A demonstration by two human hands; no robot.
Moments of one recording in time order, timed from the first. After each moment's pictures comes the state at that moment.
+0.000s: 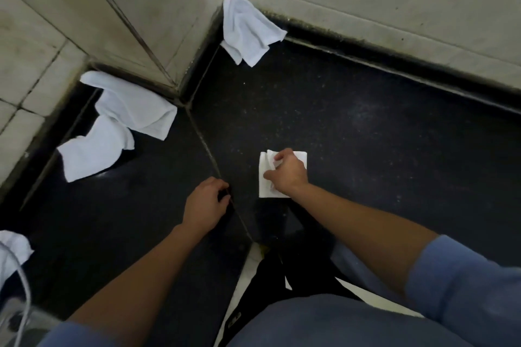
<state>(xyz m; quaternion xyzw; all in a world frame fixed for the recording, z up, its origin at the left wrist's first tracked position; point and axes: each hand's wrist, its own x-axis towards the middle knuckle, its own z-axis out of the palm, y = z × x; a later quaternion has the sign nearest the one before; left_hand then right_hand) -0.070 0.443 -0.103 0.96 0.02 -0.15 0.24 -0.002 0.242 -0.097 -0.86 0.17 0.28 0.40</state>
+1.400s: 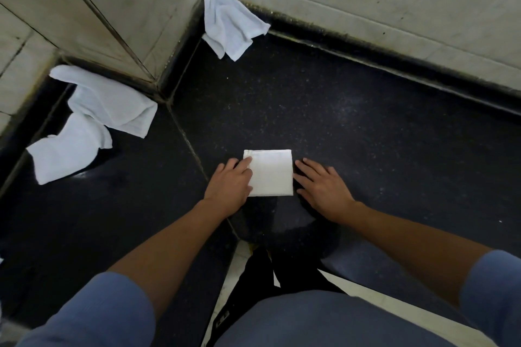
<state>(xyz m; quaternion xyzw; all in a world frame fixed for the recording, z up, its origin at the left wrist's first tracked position) -0.035 0.375 -0.111 0.96 -0.21 -0.18 0.05 -0.050 0.117 -0.132 -0.96 -0.27 0.09 0.03</state>
